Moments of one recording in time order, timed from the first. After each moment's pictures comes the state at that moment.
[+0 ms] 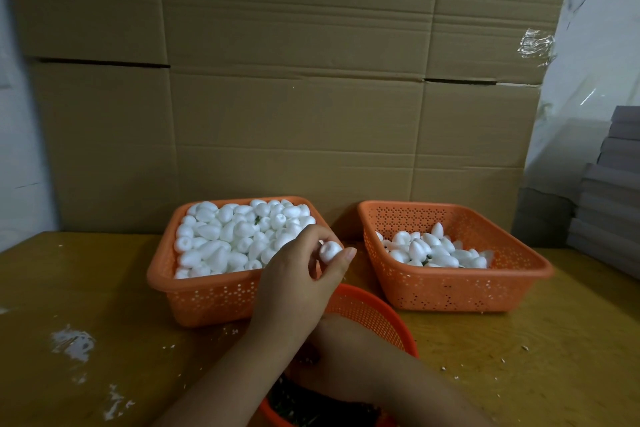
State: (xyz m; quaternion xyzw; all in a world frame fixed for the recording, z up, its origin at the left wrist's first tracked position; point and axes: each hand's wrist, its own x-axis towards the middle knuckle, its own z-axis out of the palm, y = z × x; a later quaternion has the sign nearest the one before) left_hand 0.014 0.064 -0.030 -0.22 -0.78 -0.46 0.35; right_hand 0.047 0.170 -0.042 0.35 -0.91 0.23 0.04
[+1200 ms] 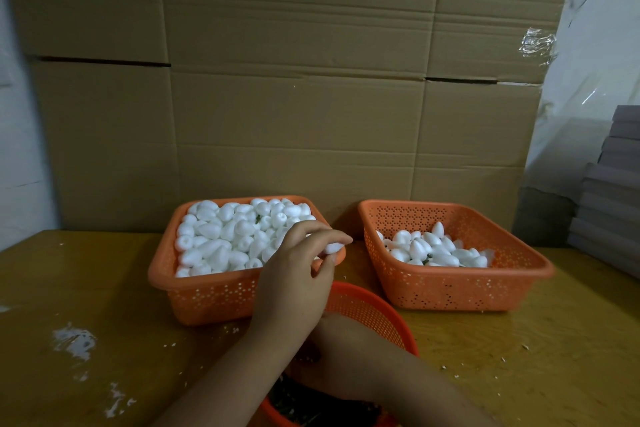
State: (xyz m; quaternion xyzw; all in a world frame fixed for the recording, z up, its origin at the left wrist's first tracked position) left_hand 0.012 0.062 -0.029 -0.22 -0.80 -0.42 0.36; right_hand 0.046 0.169 -0.045 0.35 -0.91 0.22 0.03
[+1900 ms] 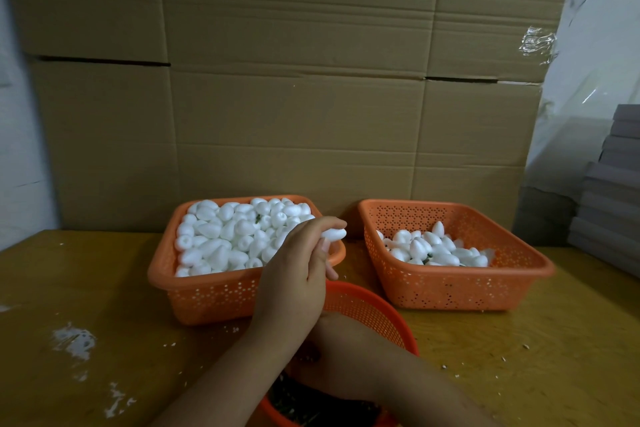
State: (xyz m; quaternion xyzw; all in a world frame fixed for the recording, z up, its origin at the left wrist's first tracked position) left_hand 0.013 0.061 -0.032 -0.23 -0.77 -0.49 0.34; right_hand 0.045 0.169 -0.044 0.35 -0.91 0.23 0.04
